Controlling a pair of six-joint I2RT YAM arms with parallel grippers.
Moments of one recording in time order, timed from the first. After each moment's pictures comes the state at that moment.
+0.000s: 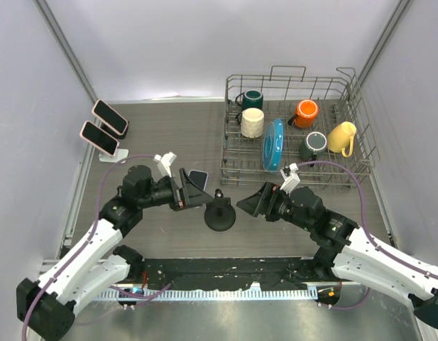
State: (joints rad) left arm -0.53 0.83 0.58 -0.11 0.66 -0.98; right arm 0.89 0.65 0.50 -0.20 0.02 1.01
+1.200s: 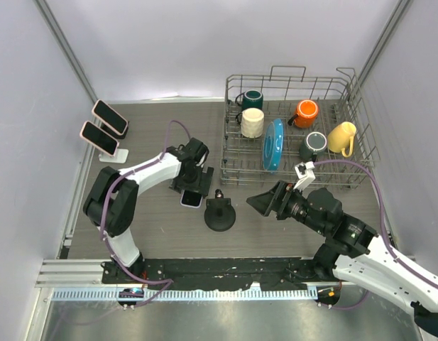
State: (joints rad) left arm -0.58 1.75 1.17 -0.71 -0.04 -0.34; right arm 0.88 0.53 0.59 -0.33 0.07 0.91
